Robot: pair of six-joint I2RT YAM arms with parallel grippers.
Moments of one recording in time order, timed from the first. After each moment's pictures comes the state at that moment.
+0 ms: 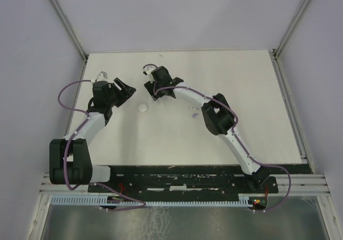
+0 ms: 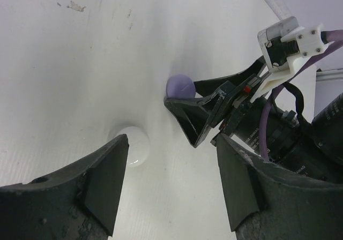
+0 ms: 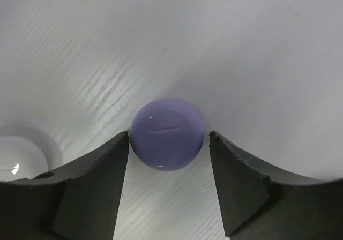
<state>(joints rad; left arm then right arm) 0.00 1.35 0.74 0.12 0.22 -0.71 0.74 2.57 2.21 -0.39 0.05 -0.02</state>
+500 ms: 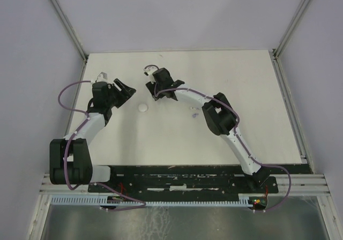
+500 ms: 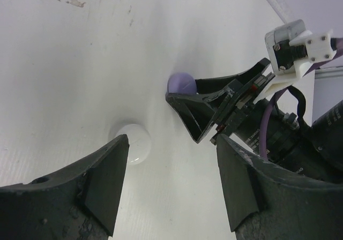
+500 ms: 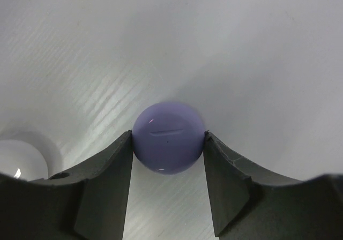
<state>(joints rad) 0.01 1.35 0.73 0.13 0.23 -0.71 0.74 2.57 2.18 -0.34 0.05 -0.01</state>
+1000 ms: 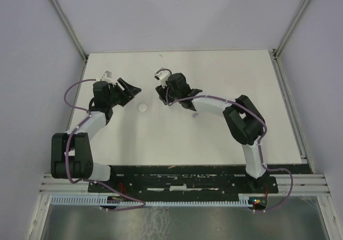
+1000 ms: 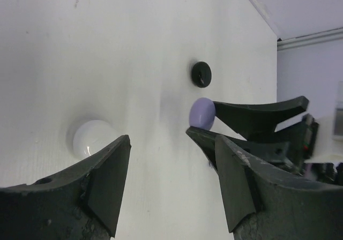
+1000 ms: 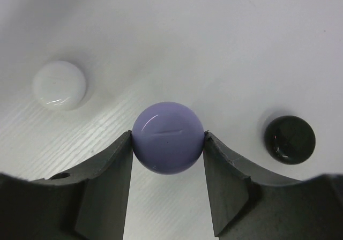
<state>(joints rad) 0.01 1.40 0.73 0.23 0.41 -0.74 0.74 2.13 1.51 0.05 0.02 -0.07</state>
